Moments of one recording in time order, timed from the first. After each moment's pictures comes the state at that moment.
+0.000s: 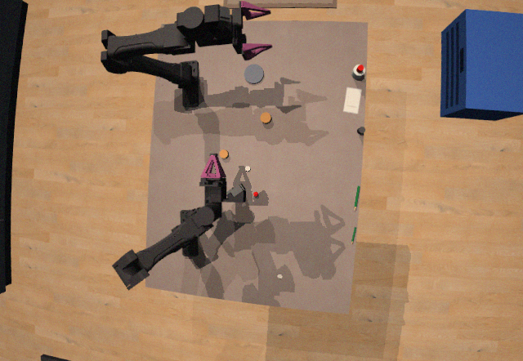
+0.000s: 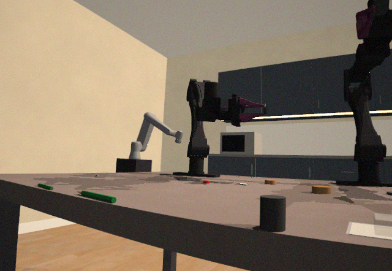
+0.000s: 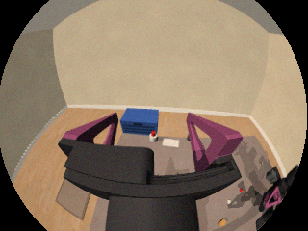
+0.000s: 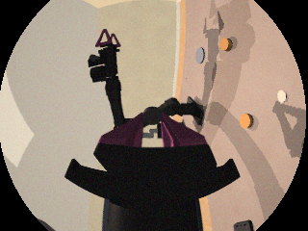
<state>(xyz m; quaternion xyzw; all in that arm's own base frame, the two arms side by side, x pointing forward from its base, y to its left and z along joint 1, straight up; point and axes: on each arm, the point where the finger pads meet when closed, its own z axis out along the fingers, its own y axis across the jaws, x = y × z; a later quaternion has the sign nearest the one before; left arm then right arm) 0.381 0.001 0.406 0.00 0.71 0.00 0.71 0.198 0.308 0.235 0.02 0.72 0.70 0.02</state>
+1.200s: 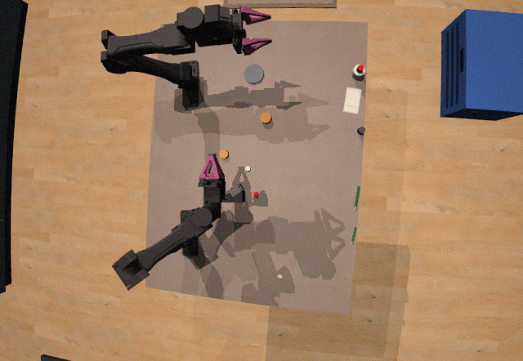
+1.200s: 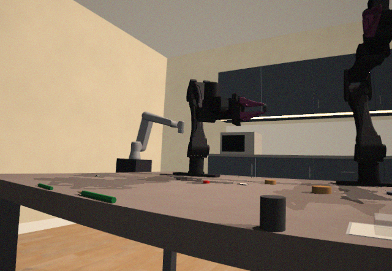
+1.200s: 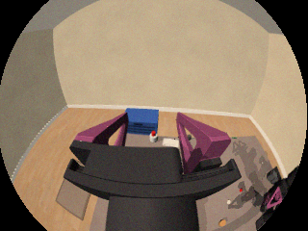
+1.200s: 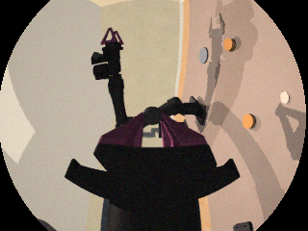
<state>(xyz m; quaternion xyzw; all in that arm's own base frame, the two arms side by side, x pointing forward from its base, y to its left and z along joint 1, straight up) 0.381 0.002 0.406 0.00 0.71 0.00 0.71 0.194 0.308 0.240 0.02 0.71 0.71 0.02</state>
